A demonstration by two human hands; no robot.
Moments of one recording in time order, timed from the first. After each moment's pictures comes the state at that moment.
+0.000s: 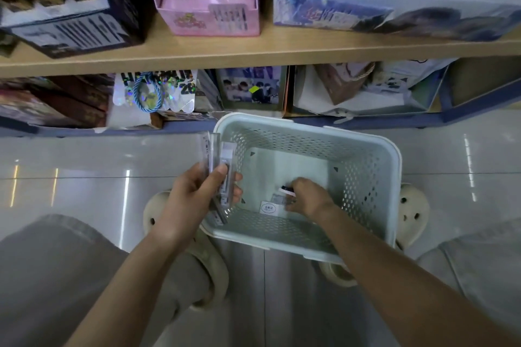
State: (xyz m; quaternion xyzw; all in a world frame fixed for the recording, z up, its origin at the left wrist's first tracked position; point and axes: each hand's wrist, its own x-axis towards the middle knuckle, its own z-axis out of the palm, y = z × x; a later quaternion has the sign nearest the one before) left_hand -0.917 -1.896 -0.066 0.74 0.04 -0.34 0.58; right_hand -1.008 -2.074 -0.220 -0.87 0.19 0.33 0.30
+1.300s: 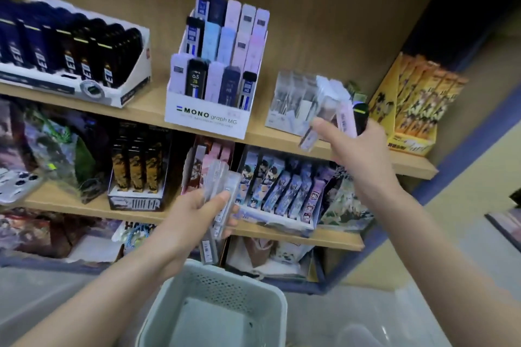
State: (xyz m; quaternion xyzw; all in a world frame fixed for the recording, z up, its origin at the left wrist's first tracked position) left_hand -0.929 -1.936 0.196 0.67 -0.12 -0.28 0.68; right_hand -0.992 -2.130 0.296 -0.79 0.18 -0.33 0.49
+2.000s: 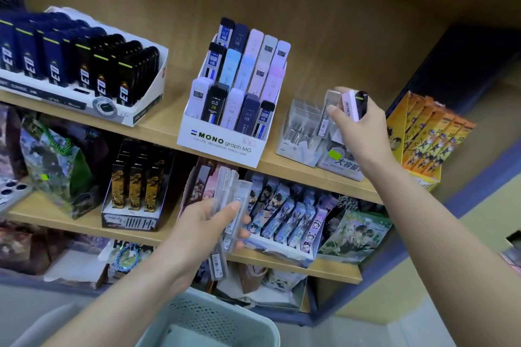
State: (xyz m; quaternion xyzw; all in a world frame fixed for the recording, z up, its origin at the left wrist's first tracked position) left_hand -0.911 -1.941 0.209 0.63 -0.10 -0.29 0.72; right_hand -0.917 -2.174 0.328 -0.86 0.14 -0.37 0.33
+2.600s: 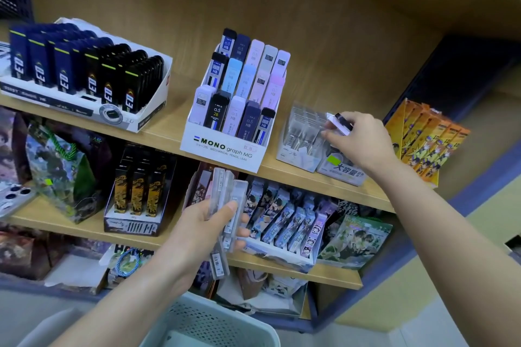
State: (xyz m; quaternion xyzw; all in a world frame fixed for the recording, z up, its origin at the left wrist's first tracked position) left_hand -0.910 -1.940 0.212 0.60 -0.08 -0.28 0.75; right_hand -0.919 -2.187 0.335 -0.95 0.18 -0.26 0.07
